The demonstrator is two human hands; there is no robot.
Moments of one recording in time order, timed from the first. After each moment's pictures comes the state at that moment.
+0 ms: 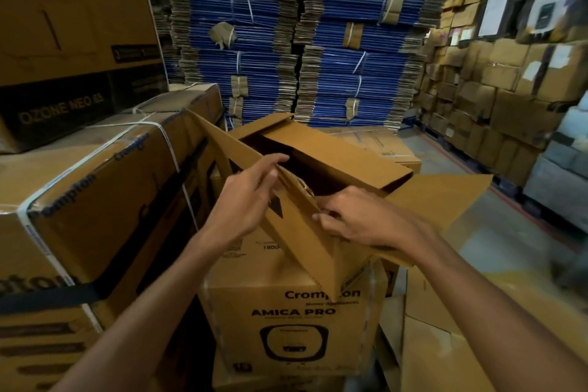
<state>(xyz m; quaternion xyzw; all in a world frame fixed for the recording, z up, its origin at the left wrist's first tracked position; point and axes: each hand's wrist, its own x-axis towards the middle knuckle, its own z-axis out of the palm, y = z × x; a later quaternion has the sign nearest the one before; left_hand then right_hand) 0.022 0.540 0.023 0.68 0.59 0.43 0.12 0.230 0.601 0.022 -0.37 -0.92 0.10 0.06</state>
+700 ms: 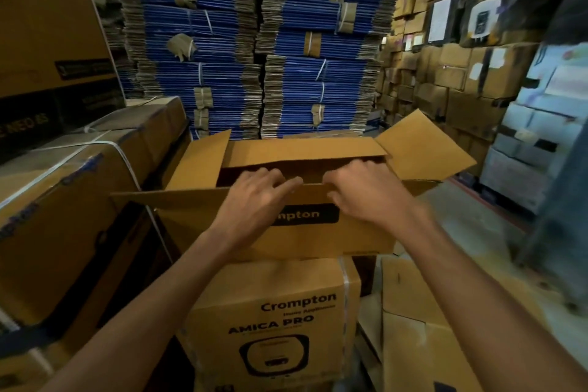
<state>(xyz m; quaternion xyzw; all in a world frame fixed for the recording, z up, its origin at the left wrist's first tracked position) 0.054 0.591 0.008 0.82 0.45 0.22 -0.28 0.275 0.605 0.048 -0.46 -0.86 -0.13 0.15</state>
